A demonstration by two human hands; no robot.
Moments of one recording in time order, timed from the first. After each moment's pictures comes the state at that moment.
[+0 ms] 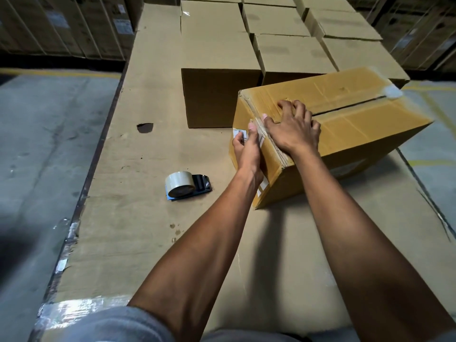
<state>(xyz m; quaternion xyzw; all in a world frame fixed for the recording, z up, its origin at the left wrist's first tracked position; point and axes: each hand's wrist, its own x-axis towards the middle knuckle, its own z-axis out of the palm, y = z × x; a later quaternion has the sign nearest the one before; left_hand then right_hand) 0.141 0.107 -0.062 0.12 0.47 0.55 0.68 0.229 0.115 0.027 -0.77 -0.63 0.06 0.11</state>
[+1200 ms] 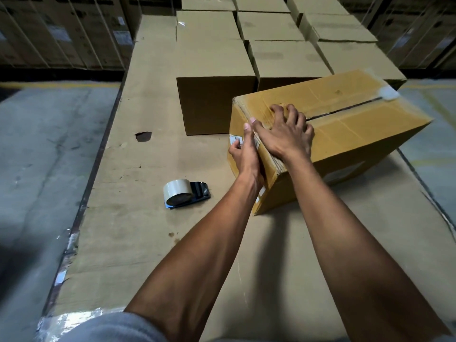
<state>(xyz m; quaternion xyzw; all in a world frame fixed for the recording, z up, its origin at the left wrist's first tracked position) 0.153 0.115 -0.062 0.10 0.47 0.55 0.68 0.225 0.116 0.024 -0.77 -0.62 0.06 0.11</state>
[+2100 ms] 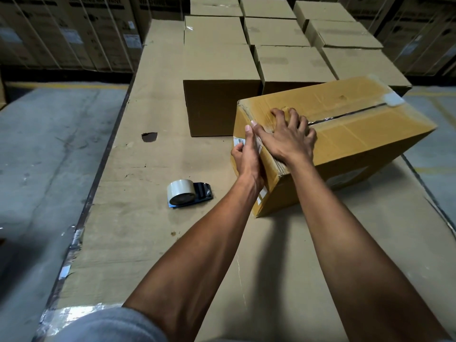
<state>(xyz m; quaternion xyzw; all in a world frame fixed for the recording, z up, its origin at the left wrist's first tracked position) 0.147 0.113 -0.062 0.11 0.48 0.56 0.66 0.225 0.113 0.025 -0.76 -0.63 0.08 0.10</state>
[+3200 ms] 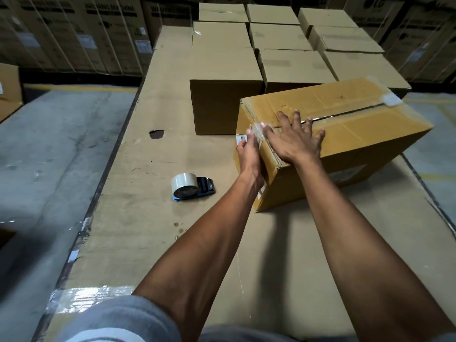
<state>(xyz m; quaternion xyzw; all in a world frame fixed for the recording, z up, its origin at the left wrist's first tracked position) 0.148 0.091 -0.057 0.14 0.47 0.55 0.67 0.244 0.096 0.025 -0.76 -0.65 0.08 0.03</state>
